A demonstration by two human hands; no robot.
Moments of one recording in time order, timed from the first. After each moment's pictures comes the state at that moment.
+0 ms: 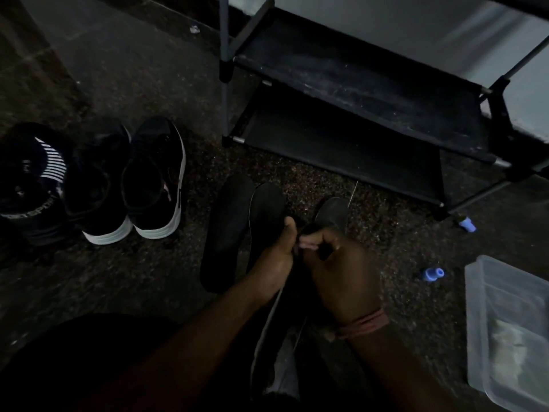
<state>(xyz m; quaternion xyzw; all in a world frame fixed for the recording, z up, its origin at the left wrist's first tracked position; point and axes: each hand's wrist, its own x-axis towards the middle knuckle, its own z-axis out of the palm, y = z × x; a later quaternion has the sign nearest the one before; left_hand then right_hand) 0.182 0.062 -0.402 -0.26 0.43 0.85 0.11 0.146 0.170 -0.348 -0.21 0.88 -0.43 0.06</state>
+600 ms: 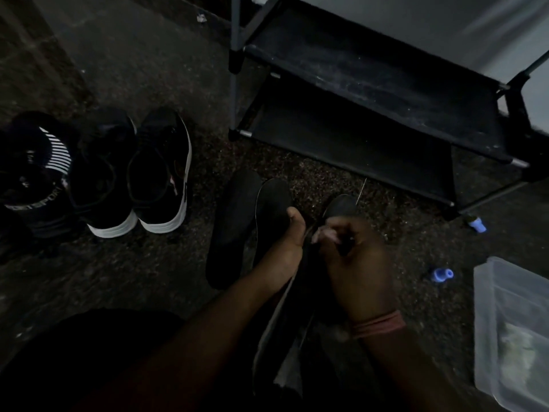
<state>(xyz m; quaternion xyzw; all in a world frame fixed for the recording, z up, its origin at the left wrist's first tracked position) 0.179 0.056 -0.410 -0.28 0.50 0.81 0.10 0.143 0.168 -0.354 -0.19 0.87 -0.45 -0.01</state>
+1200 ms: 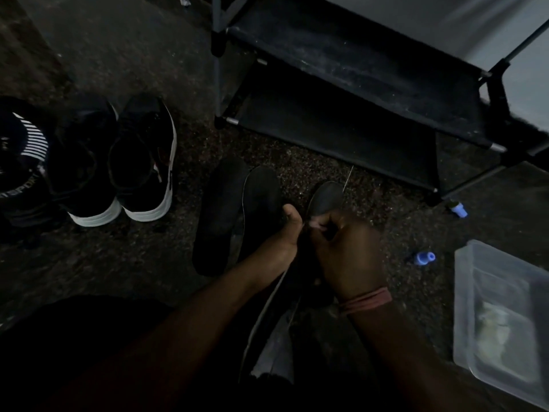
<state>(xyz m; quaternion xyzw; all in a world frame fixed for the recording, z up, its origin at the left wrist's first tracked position) 0.185 0.067 -0.399 -0.31 0.53 0.78 0.14 0.135 0.179 -0.350 -0.22 0.91 -0.35 0.02</state>
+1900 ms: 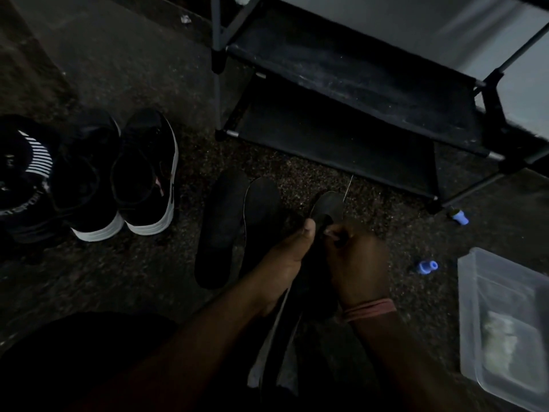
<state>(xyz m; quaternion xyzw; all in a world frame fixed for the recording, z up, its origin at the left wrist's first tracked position) 0.190 0.074 -0.396 -0.23 0.42 0.87 0.14 0.129 0.183 -0.355 -0.18 0.93 -0.31 -0.04</state>
